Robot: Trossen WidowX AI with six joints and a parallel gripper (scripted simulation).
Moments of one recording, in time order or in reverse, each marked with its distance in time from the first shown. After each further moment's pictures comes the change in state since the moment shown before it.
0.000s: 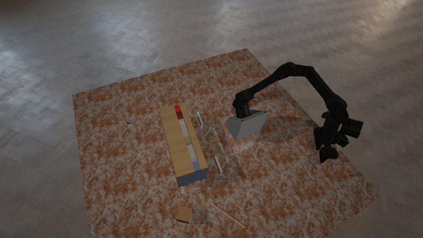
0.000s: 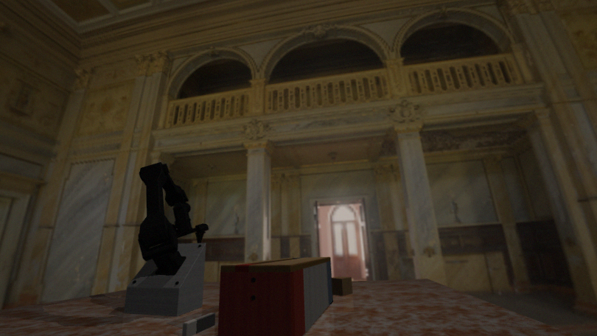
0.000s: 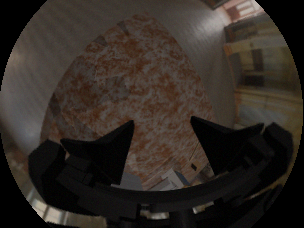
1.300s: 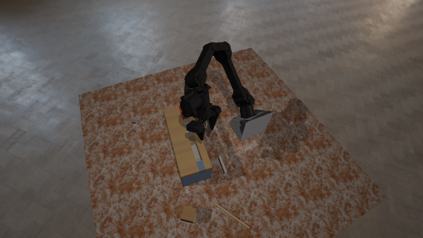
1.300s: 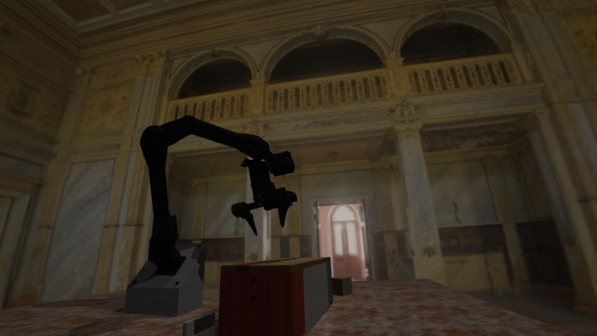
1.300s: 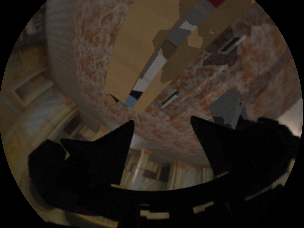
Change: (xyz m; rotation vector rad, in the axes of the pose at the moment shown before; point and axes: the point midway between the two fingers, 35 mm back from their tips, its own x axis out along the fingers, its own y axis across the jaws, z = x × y) arm -0.113 -0.087 -0.537 -2.841 0.024 -0.076
